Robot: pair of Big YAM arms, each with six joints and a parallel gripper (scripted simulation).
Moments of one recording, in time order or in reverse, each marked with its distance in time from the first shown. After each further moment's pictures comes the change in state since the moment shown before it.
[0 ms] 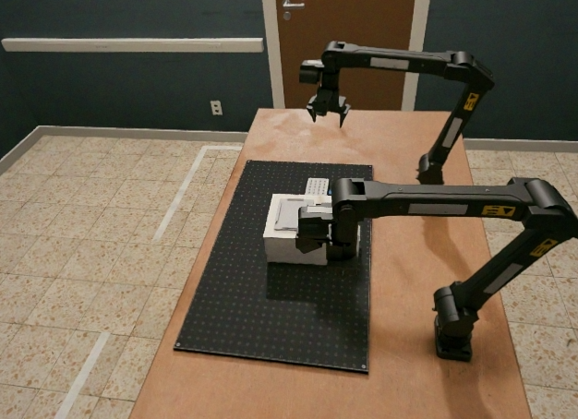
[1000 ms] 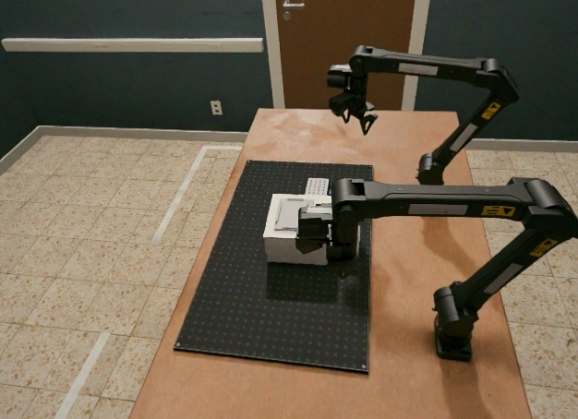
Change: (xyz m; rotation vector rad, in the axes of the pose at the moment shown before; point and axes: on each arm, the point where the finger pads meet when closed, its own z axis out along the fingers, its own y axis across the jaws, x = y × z) left arm 0.001 0.000 0.001 0.000 0.003 0.000; right arm 0.026 0.095 0.013 -0.049 0.016 0.575
